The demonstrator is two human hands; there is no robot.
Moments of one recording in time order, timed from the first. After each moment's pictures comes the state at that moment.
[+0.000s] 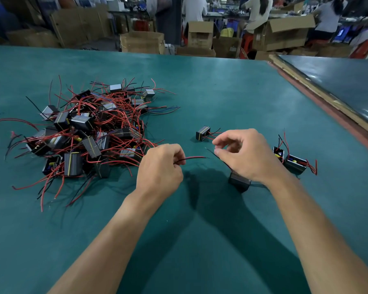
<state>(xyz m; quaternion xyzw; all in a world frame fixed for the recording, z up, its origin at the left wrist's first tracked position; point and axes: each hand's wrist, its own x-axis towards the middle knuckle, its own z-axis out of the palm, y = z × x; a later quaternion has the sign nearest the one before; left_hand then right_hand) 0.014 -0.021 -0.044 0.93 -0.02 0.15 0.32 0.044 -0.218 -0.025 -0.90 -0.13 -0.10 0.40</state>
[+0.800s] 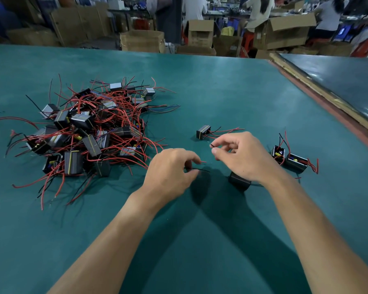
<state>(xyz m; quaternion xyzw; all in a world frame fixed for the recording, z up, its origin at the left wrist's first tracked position) 0.018 -0.026 -0.051 0.94 -0.14 0.12 0.28 0.052 -0.218 -0.038 -0.91 -0.11 -0.05 0.39</state>
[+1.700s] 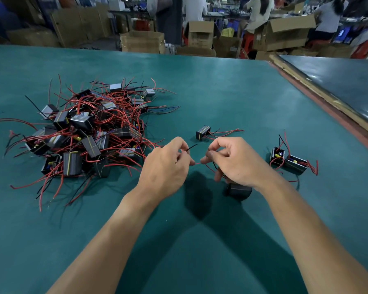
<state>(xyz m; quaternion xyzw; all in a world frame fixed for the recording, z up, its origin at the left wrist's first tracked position) 0.021 -0.025 -0.045 0.92 -0.05 0.10 0.38 0.040 -0.202 -0.033 -0.87 -0.10 0.06 0.47</state>
